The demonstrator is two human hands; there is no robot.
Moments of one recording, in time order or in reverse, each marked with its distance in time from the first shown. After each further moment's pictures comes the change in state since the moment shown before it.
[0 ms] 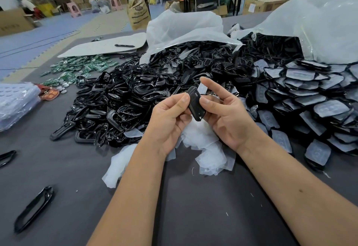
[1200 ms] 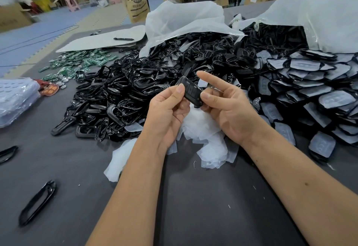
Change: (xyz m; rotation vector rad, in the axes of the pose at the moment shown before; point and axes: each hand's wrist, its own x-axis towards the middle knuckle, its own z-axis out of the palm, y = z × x) left_hand 0.000 0.003 0.000 -0.051 -0.027 0.069; right_hand 0.000 -0.001 -0.005 -0.138 -0.077 -0.027
